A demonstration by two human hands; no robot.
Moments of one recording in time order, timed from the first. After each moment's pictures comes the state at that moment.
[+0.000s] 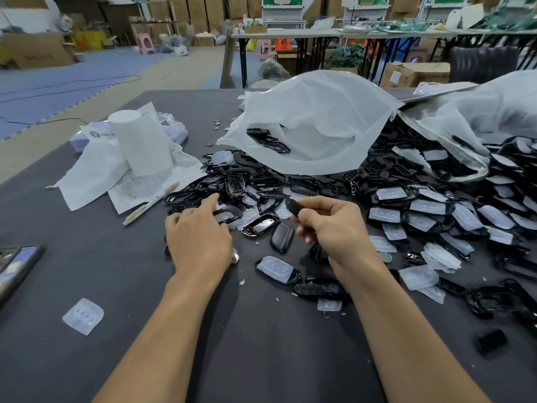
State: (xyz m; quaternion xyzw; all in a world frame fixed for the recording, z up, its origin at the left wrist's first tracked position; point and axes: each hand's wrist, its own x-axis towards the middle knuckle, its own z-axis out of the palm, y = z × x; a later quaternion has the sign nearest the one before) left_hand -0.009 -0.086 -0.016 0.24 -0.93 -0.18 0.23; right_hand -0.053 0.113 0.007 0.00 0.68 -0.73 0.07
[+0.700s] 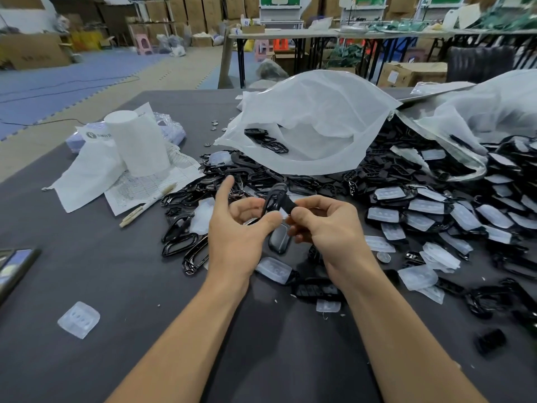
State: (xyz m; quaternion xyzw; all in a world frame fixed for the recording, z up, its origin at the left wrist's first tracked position) left_hand -0.015 -0.034 -0.014 0.11 -0.66 -0.71 0.23; right_hand -0.048 0.106 0.009 -0.01 0.66 -0.75 0.06
